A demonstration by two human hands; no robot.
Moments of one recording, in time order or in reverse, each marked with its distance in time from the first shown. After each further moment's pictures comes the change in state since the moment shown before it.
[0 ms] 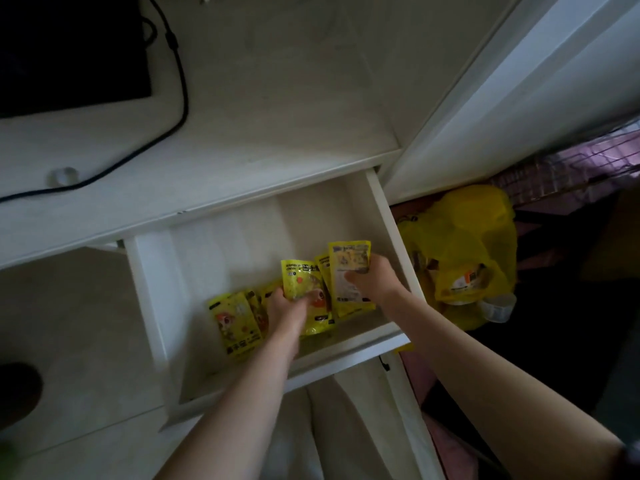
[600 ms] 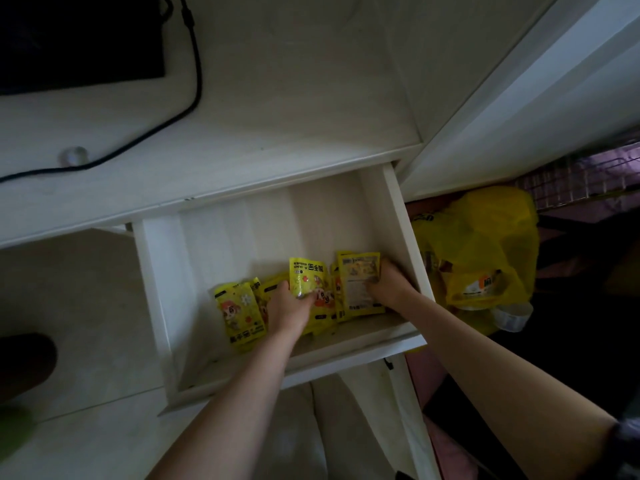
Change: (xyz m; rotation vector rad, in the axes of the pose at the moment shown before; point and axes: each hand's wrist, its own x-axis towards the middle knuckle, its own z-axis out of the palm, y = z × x) left_hand 0.013 -0.011 -0.004 0.362 0.073 0.169; right_hand 0.023 0.024 0.001 -0.292 -0.149 -0.016
